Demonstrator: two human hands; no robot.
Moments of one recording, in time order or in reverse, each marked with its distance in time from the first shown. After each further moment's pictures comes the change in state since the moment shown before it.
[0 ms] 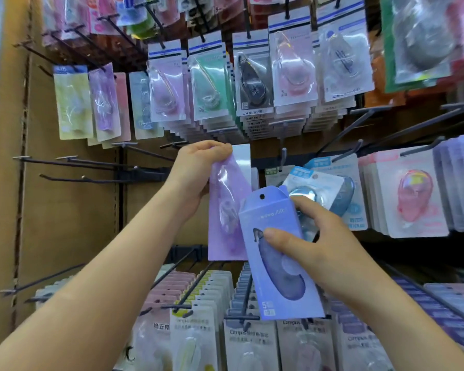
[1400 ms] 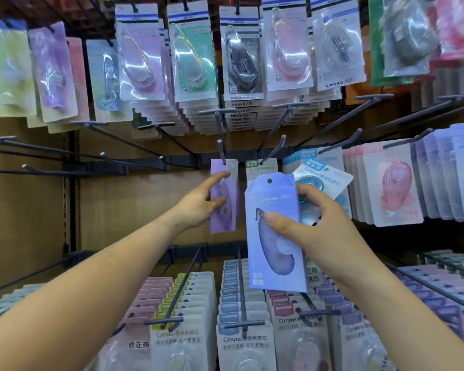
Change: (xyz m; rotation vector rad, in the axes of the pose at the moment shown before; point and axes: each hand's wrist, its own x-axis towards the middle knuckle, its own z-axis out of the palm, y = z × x) left_hand 0.075 -0.133 -0.013 0.694 -0.416 0.244; right_hand 0.018 0.022 0.009 0.020 0.253 0.057
